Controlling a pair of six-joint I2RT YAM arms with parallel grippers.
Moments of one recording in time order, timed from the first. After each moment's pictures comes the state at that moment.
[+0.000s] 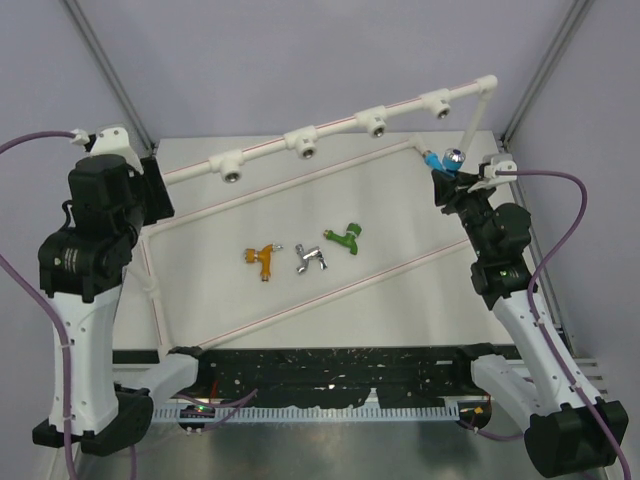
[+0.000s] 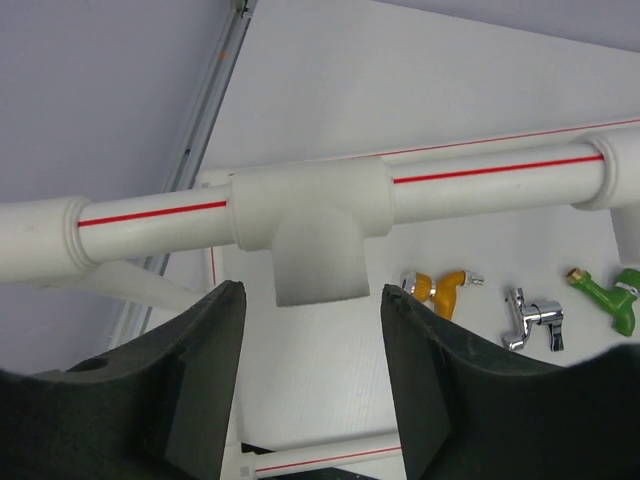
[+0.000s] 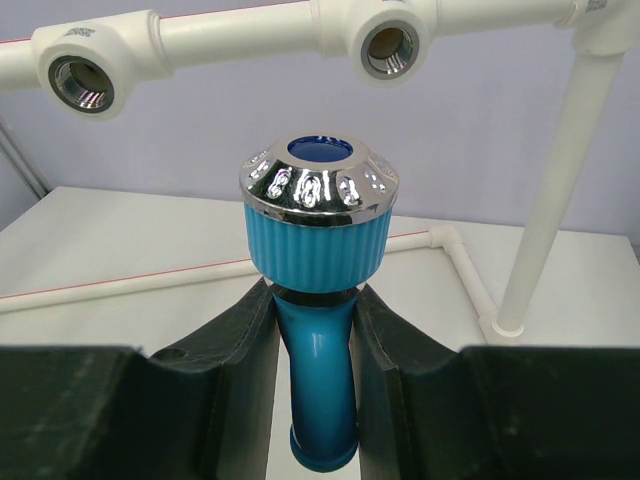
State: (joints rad) left arm -0.15 1.08 1.75 -1.15 -0.37 -0.19; right arm 0.15 0.85 0.72 0.30 -0.09 0.13
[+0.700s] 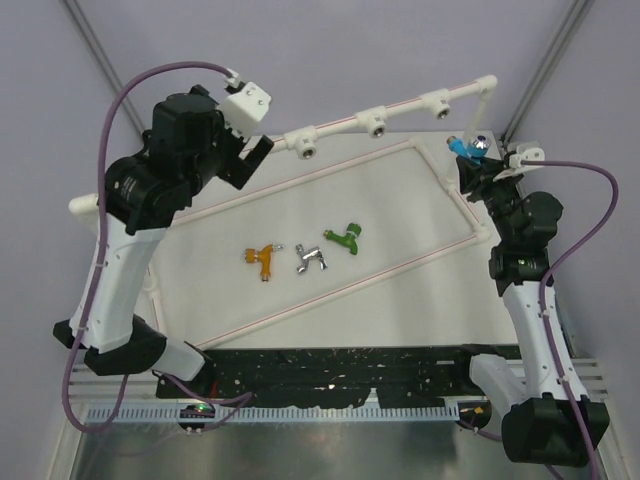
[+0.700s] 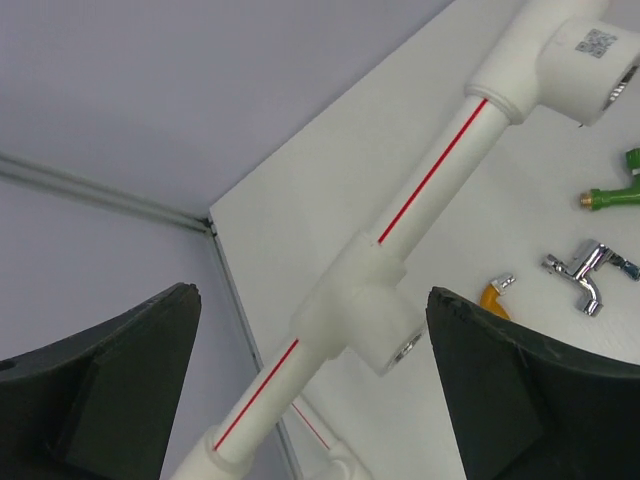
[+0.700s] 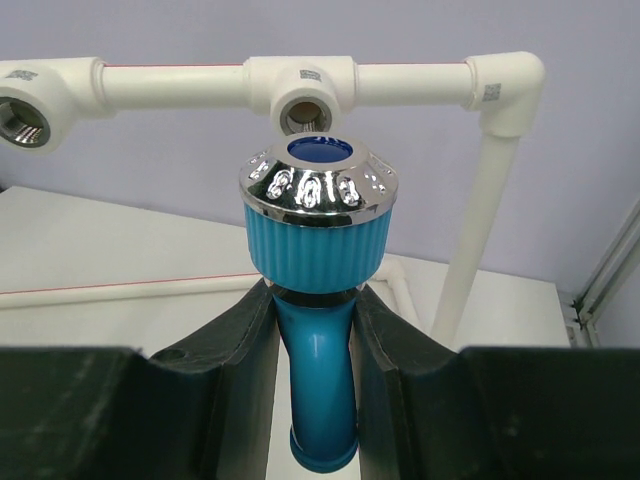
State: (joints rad) left arm -0.60 1.44 2.24 -1.18 -0.40 0.37; right arm -0.07 0.89 0.81 0.30 -0.31 0.06
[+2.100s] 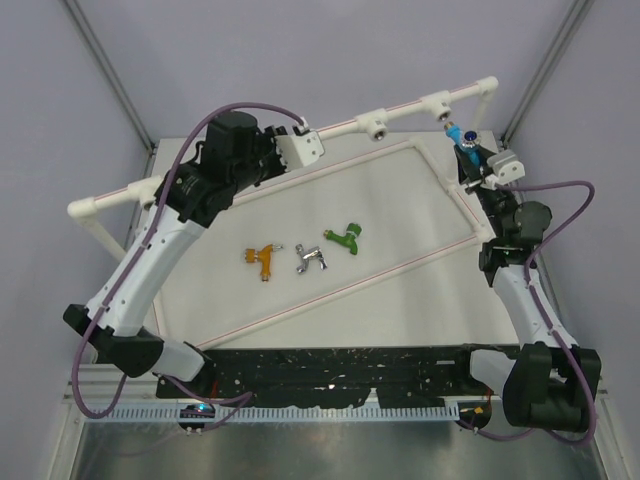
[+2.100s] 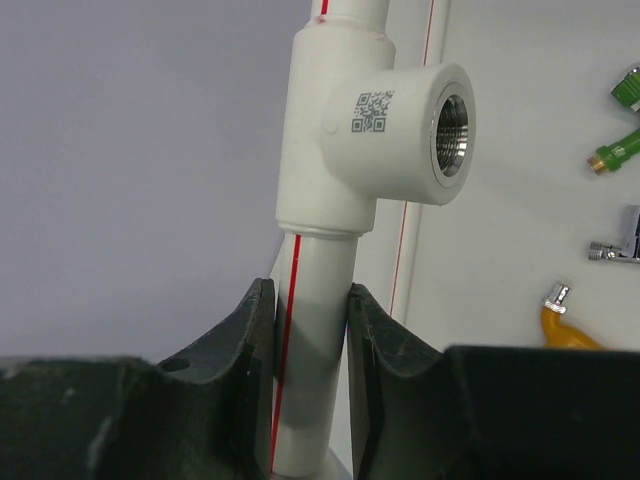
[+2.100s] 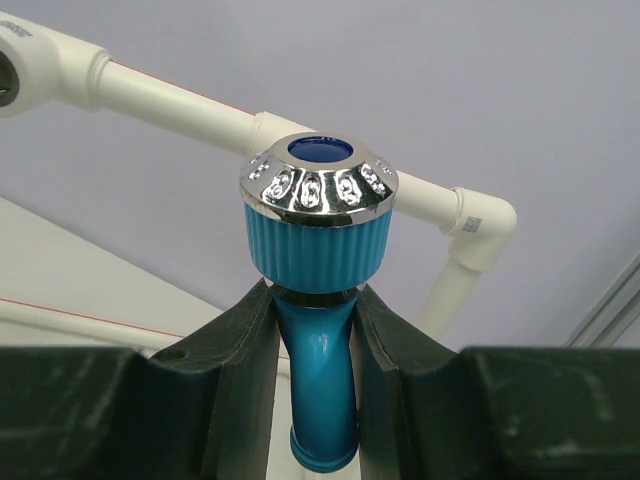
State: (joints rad) left arm -0.61 1.45 1.83 -0.81 -0.10 0.85; right arm -0.12 1.09 0.69 0.89 -0.47 -0.16
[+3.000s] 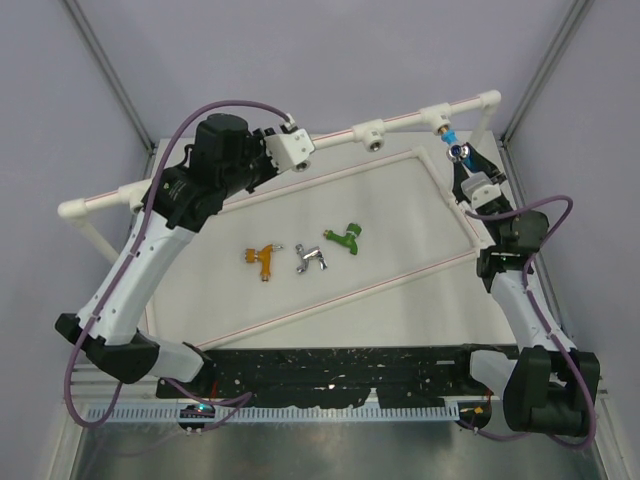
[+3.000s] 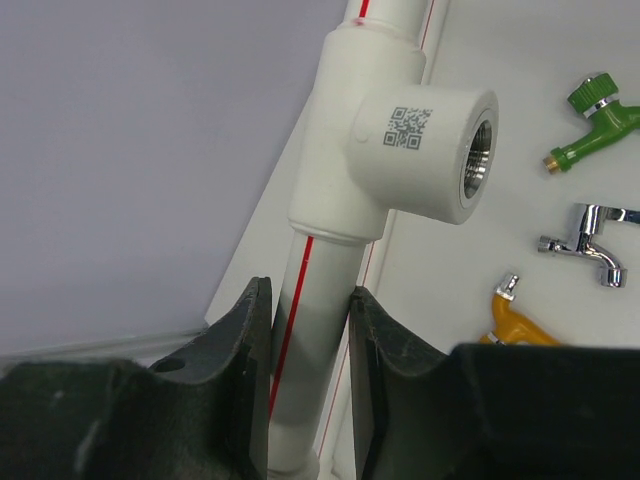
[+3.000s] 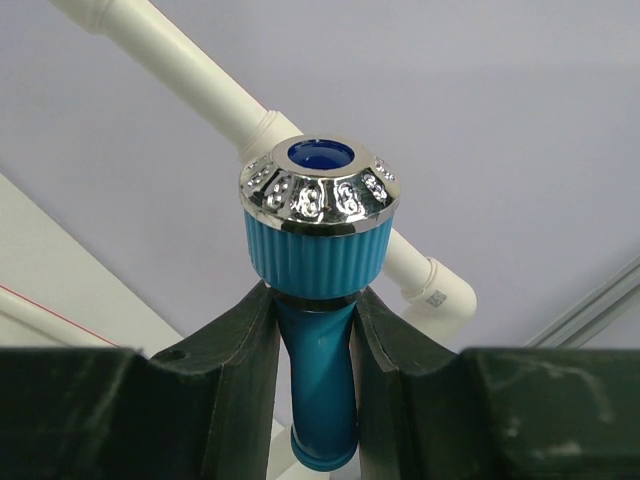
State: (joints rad) left arm -0.60 1.39 1.80 -0.85 -0.08 0.74; right arm -0.11 1.07 0.62 0.97 -0.59 -0.52
